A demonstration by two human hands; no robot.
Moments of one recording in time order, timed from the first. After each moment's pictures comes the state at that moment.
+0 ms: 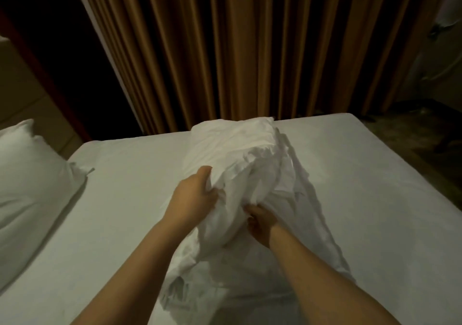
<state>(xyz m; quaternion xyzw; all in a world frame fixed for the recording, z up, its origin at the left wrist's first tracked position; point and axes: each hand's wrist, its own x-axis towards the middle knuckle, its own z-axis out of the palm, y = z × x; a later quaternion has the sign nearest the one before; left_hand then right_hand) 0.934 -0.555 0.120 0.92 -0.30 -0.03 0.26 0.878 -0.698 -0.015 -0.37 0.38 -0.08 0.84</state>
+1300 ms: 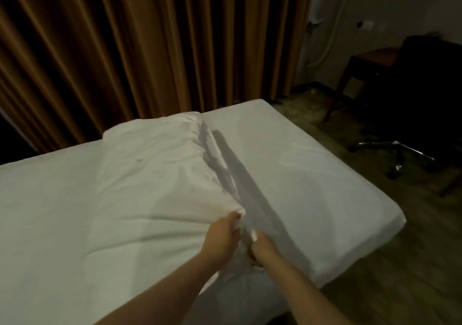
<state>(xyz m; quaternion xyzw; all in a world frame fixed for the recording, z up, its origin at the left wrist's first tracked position) 0.828 -0.652 -0.019 0.80 -0.52 -0.18 0.23 0.729 -0.720 -0.073 -0.60 0.57 -0.05 0.55</state>
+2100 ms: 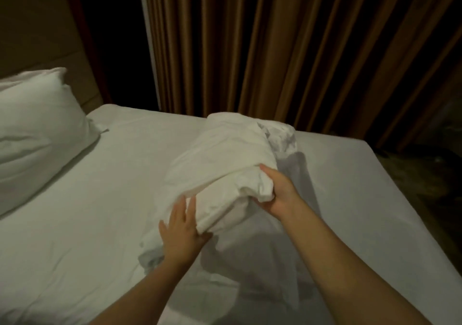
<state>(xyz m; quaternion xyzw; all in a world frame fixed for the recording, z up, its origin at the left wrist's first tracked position) 0.896 -0.506 -0.059 0.96 -0.17 0.01 0.21 0.857 -0.707 0.080 -0.35 0.28 -0.04 0.89</state>
